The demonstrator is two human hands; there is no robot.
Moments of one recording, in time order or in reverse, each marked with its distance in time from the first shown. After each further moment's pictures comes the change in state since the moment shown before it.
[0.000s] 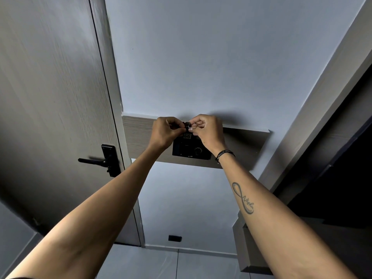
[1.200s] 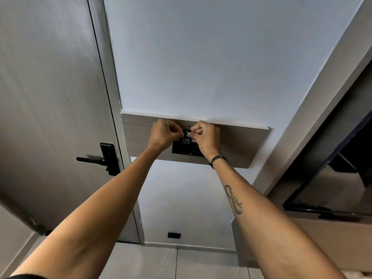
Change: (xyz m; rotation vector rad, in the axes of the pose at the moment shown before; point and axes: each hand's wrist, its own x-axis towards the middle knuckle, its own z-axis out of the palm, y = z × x) left_hand -0.002 -0.012 -0.001 0.203 -0.079 -0.067; right_hand -0.022 0.019 0.018 0.010 0.103 0.080
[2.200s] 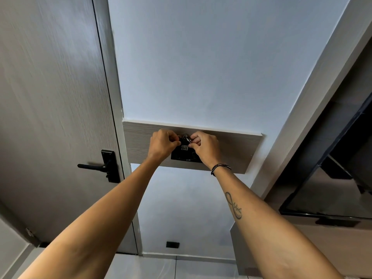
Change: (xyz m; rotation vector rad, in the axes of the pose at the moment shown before) left_hand -0.015 0.006 -0.001 0.148 0.066 0.022; right_hand -0.014 -0.007 -0.016 -0.360 -0.085 -0.104
